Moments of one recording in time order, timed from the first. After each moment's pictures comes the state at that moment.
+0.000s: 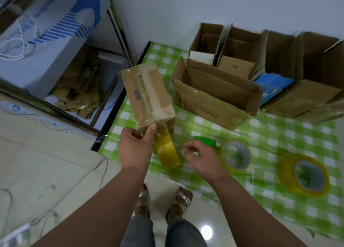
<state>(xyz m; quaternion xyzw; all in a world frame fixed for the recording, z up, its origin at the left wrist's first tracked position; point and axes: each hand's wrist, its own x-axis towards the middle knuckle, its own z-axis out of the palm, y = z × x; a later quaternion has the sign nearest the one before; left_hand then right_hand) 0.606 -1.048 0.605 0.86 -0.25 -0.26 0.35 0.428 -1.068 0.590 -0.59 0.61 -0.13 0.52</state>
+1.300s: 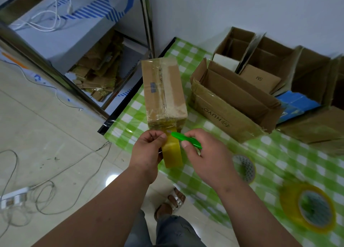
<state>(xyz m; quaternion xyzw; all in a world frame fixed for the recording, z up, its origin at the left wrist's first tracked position) 0.583 -1.034 0.598 0.64 0.00 -0.53 0.56 0.430 -1.084 0.642 -0.80 0.47 -0.15 0.34</state>
